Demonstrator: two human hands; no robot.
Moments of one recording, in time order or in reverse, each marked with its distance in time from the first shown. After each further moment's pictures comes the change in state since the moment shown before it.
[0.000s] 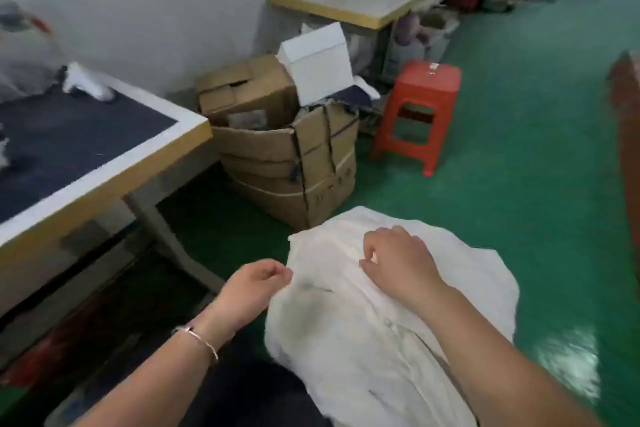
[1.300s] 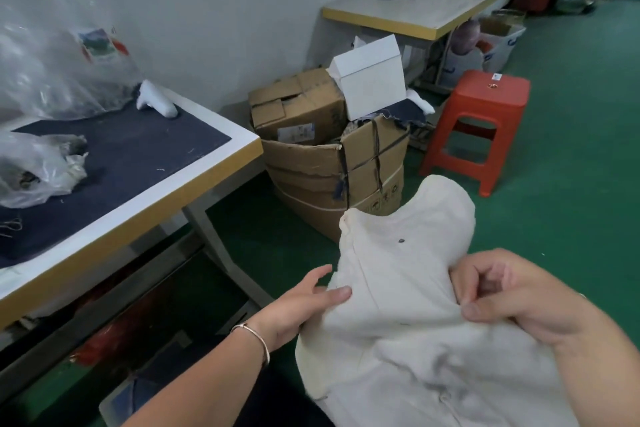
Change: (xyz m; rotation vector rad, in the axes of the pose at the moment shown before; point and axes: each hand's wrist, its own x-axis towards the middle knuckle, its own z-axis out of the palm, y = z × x) left_hand 0.034 0.001 -0.012 -0.495 -0.302 -0.163; right_hand 0.005 0.039 -0.060 1.343 -0.465 -0.284
